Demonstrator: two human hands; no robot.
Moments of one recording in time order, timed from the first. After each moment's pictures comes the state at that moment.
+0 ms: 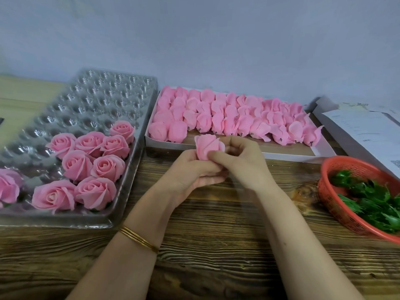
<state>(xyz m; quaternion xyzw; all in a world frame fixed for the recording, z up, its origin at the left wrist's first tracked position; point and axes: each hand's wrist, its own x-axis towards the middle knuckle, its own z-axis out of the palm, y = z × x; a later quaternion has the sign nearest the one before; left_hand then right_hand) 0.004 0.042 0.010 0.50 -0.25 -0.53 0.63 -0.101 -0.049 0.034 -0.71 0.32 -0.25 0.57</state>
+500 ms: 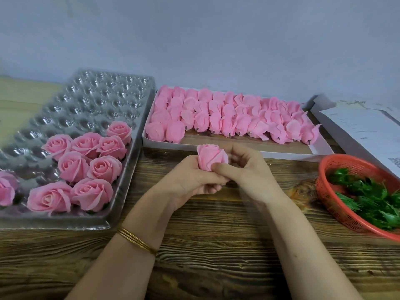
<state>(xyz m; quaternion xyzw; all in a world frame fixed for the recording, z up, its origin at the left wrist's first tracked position) -0.001 0.044 0.010 0.54 -0.31 -0.54 0.56 -0.122 -0.050 0.022 -0.70 0.24 -0.24 0.62</state>
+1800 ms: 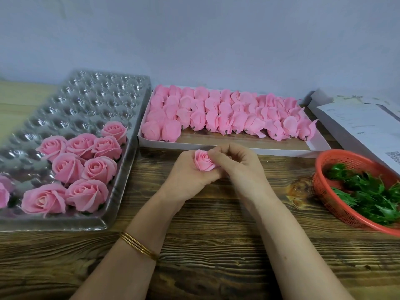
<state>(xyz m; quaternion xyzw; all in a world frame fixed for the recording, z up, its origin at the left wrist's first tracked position) -0.012 0.040 0.005 0.60 -0.38 -0.37 0.59 -0.114 -0.042 0.018 -0.67 0.30 -0.28 0.62</state>
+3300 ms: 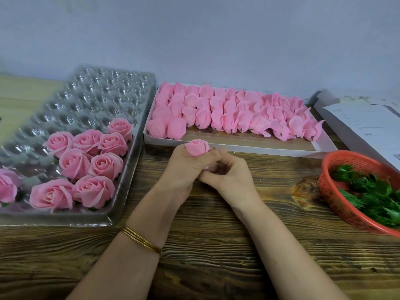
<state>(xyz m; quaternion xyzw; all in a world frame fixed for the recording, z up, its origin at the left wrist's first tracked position) -0.007 0.038 0.012 0.53 -0.24 -0.41 0.70 -0.102 -0.023 0.003 -0.71 0.21 -0.28 0.60</state>
